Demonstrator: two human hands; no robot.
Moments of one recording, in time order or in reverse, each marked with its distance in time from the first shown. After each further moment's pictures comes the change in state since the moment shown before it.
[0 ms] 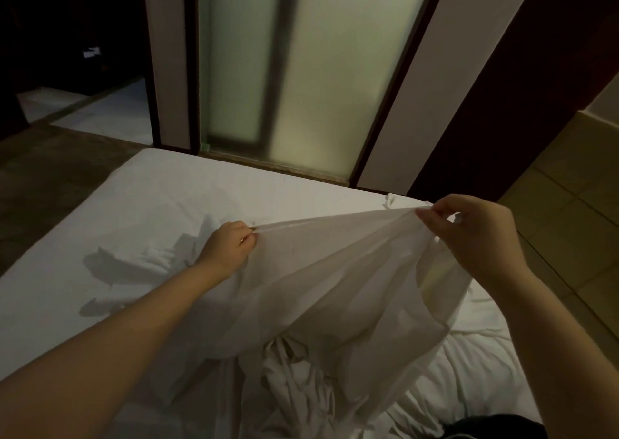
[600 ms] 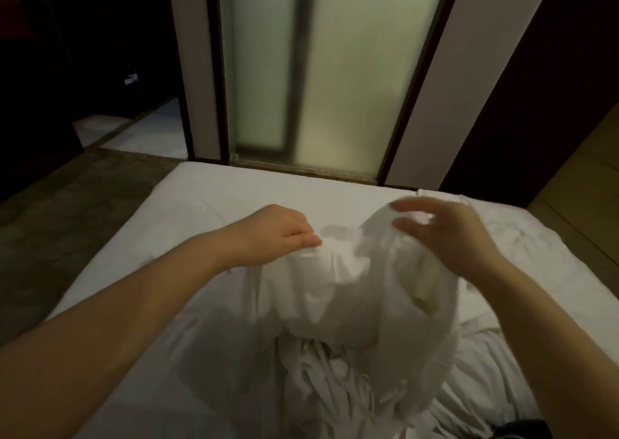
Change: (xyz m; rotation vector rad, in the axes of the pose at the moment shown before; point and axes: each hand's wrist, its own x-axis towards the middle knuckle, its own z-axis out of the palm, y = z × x) left_hand -0.024 0.106 -0.101 0.148 -0.511 0.313; right_hand -0.004 -0.025 0.031 0.184 -0.228 -0.052
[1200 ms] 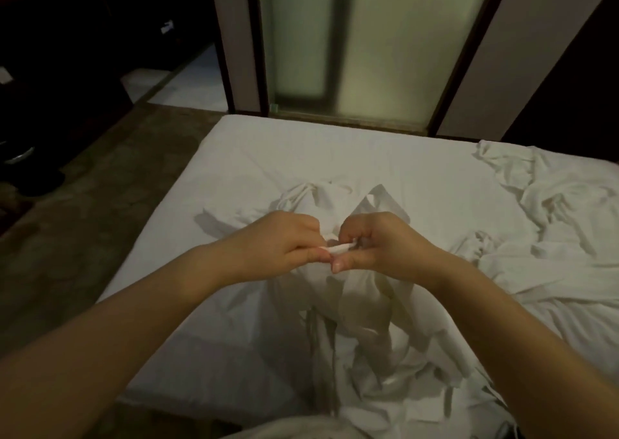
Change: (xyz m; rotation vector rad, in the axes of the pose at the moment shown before) left_hand -0.069 -0.035 0.014 0.022 -0.108 -0.087; right_hand -0.007 -0.068 0.121 0.245 -0.674 -0.218
